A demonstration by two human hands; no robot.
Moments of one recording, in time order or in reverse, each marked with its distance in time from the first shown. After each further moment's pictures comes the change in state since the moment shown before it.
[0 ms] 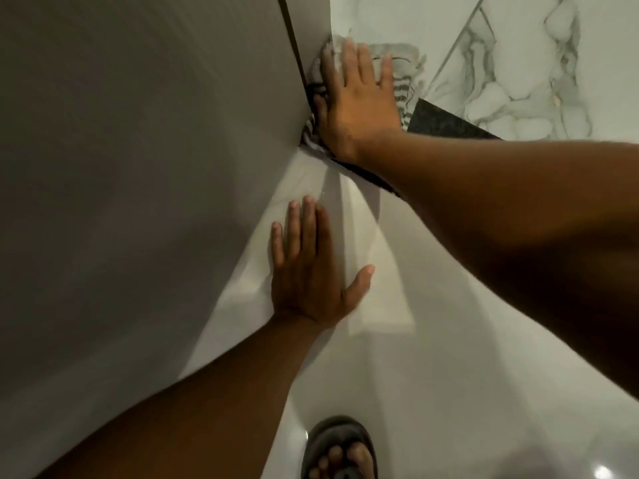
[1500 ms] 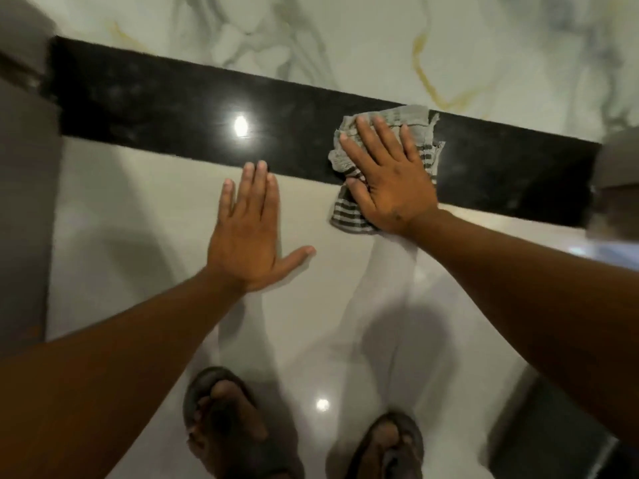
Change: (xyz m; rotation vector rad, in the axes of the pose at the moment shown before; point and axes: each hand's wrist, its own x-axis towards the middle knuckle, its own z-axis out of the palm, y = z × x) left_hand -0.017 0.155 -0.002 0.062 -0.237 0.625; right_hand -0.348 0.233 0.006 -0.001 0.048 0.222
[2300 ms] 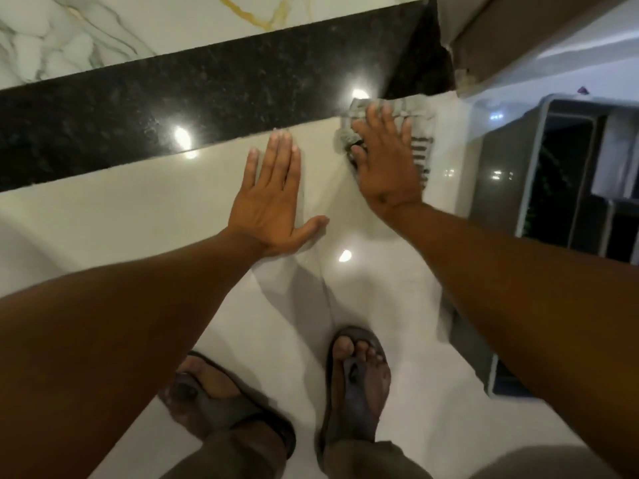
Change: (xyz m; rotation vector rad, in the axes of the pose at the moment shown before) left_hand 0.022 0.160 0.012 0.065 -0.125 0.445; right_hand -0.175 0.059 0.016 0.277 0.073 0.620
